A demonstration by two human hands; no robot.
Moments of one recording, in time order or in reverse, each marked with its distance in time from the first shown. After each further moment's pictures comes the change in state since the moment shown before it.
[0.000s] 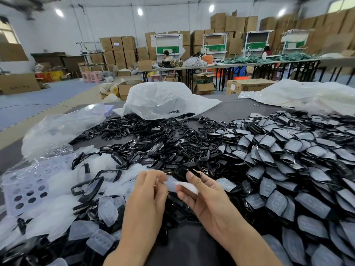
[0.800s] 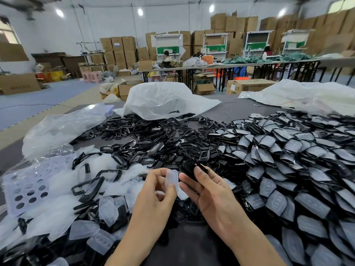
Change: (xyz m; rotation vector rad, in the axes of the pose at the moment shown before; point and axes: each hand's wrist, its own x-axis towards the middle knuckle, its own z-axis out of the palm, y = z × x) left_hand 0.001 0.009 0.004 -0.474 -0.157 -0.249; right_hand 0.000 -0.007 -0.004 -0.018 -0.025 -0.095
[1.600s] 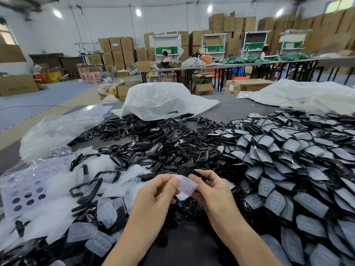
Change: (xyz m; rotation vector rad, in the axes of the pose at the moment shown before) left_hand 0.001 0.012 -0.002 -0.061 -0.104 0.007; right_hand 0.010 0.012 -0.016 -0.334 0.298 -0.095
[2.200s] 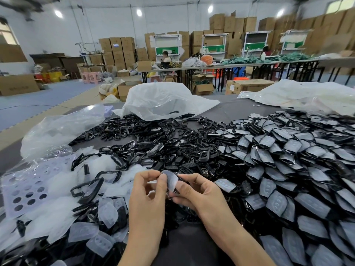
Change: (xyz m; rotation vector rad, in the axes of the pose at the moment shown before) left_hand -0.003 -0.002 0.011 -0.079 0.414 -0.047; right_hand -0.013 0.001 0.012 -0.015 -0.252 0.015
